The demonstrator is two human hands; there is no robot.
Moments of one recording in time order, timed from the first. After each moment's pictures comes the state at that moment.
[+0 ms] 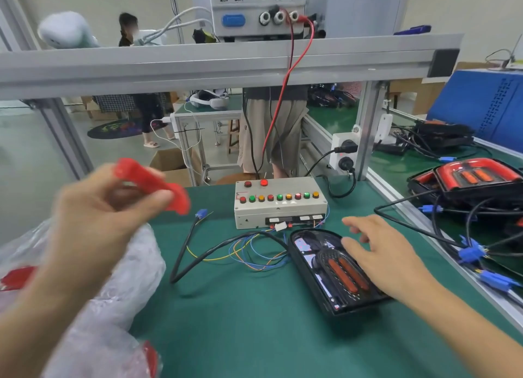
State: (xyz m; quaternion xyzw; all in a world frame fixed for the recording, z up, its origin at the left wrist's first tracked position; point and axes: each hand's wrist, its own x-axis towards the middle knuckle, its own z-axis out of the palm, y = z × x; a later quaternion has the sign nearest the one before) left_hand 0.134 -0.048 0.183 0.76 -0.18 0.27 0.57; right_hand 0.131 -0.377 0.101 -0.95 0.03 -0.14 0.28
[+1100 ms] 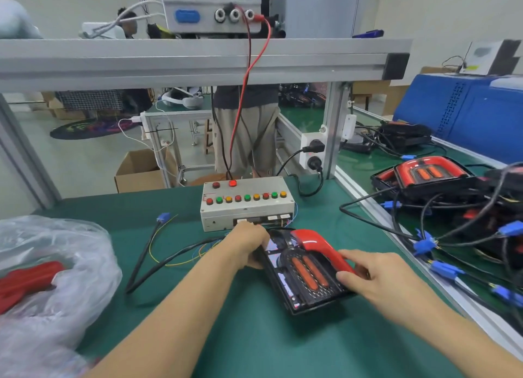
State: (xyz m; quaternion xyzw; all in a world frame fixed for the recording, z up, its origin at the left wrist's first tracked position) left_hand 0.216 -0.225 0.100 0.79 0.09 -0.24 0.56; right_hand 0.089 -0.426 0.087 -0.96 0.00 -0.08 0.27
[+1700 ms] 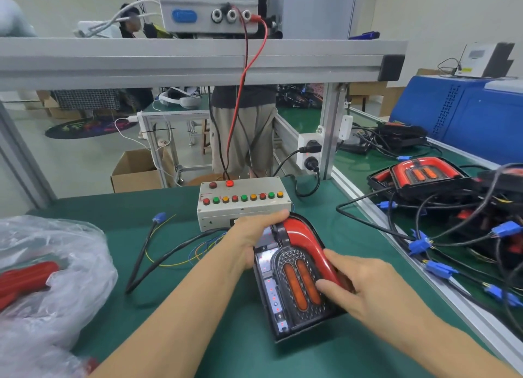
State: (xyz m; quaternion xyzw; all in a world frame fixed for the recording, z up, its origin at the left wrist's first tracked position) left_hand 0.209 -0.232 0.109 0.60 0.08 -0.27 0.75; right_hand 0.071 -0.401 0.103 -0.96 -0.08 -0.12 0.23
